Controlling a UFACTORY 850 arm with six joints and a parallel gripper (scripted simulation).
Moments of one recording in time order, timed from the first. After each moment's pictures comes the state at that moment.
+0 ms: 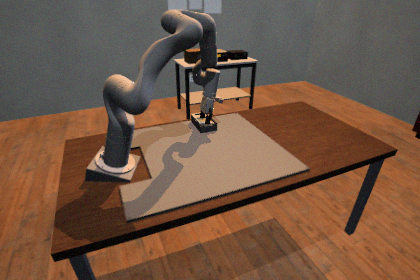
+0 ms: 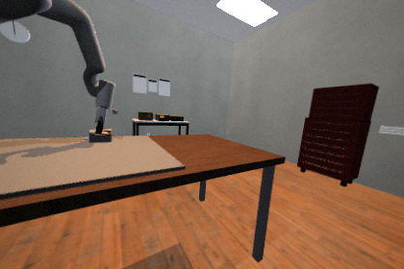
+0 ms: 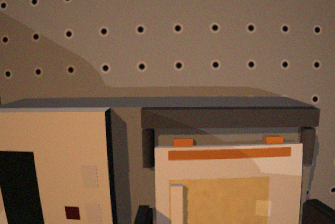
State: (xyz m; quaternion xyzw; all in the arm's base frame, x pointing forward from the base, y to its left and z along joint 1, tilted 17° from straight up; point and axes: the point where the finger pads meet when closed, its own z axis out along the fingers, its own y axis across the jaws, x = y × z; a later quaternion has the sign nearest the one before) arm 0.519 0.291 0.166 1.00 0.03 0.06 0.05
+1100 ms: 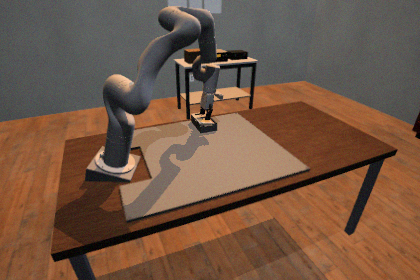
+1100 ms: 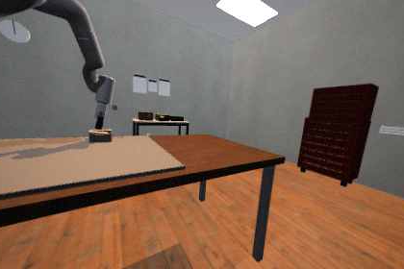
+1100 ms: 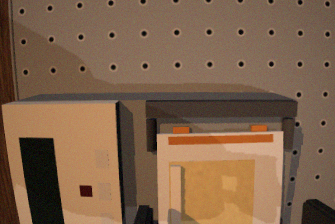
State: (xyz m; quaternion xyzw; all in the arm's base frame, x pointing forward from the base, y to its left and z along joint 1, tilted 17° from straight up) arm 0.511 0.293 0.191 1.00 0.03 0.06 0.05
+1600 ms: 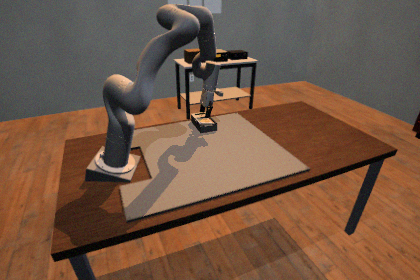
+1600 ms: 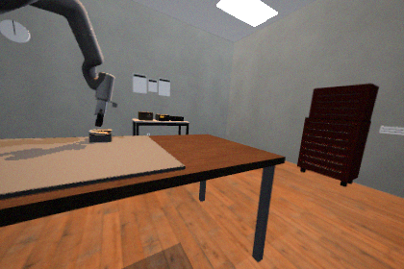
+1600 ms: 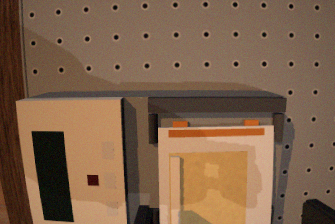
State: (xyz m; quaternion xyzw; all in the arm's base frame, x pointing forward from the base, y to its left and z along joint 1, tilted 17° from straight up) arm 0.507 0.295 0.207 1.00 0.03 0.06 0.05
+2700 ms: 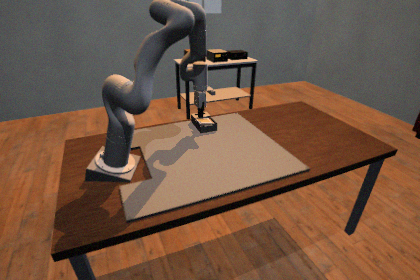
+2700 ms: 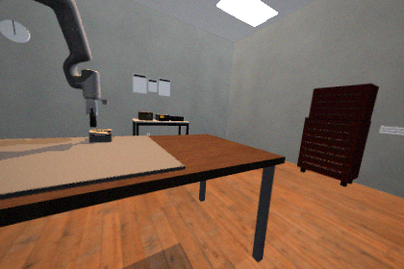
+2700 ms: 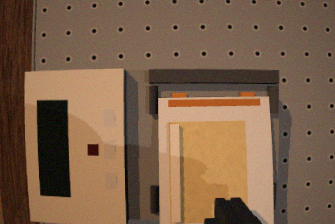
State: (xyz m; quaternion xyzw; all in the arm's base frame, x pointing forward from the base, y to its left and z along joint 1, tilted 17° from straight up) arm 0.478 0.292 0.200 0.99 0.04 0.14 0.05
